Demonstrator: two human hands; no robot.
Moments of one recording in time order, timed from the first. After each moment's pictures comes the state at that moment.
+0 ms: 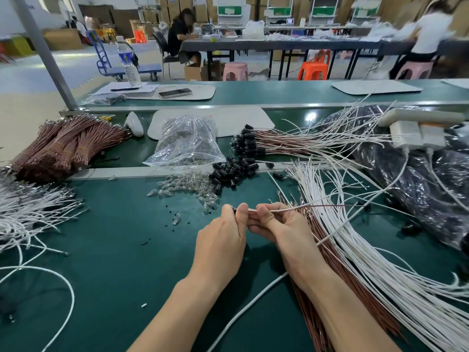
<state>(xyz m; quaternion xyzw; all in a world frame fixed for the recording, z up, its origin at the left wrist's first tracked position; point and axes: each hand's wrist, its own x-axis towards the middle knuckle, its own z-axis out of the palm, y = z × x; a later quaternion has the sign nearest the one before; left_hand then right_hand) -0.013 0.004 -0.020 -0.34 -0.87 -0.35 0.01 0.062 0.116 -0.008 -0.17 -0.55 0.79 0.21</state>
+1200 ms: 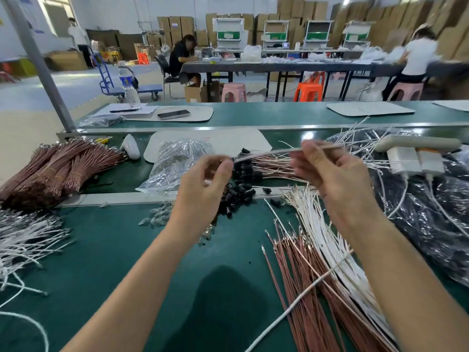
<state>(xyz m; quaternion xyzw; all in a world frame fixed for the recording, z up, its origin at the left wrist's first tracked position) -0.091 0.029 0.066 -0.36 -0.71 -0.60 0.02 0.051 0.197 0.104 -0.11 -0.56 0.74 0.35</state>
